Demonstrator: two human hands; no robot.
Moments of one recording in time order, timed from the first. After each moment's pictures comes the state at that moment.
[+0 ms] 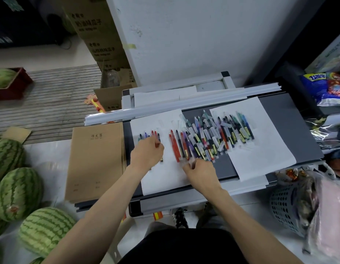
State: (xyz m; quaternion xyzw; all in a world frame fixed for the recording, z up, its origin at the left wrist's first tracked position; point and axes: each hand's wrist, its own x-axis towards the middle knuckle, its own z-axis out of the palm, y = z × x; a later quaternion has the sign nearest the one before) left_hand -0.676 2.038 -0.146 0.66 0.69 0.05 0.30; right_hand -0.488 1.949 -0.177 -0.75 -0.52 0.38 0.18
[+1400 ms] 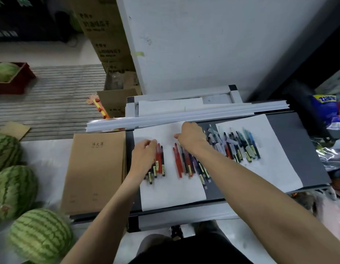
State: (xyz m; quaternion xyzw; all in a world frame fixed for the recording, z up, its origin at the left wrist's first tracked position) left_hand -0.688 2.067 -0.155 0.40 0.70 0.30 0.51; right_hand -0.513 2.134 -0.145 -0.73 -0.63 0.26 -0.02
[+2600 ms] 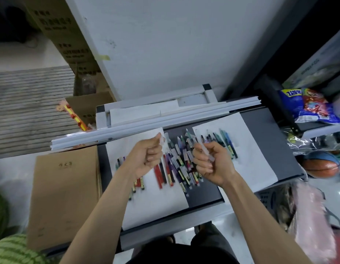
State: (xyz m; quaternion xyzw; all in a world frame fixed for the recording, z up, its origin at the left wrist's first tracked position) left_hand -0.630 2.115 -0.138 0.21 0.39 0.27 0.85; right_hand -0.387 2.042 -0.128 -0.33 -0.04 0.82 0.47
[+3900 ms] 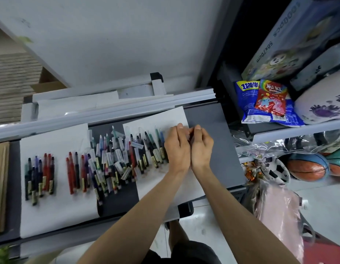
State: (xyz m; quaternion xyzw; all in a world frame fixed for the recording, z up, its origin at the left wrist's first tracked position) left_hand -0.243 2.071 -0.204 0.43 0.63 0.48 0.44; right_hand -0.190 2.063 -0.201 -0.68 -0.25 0.40 0.56
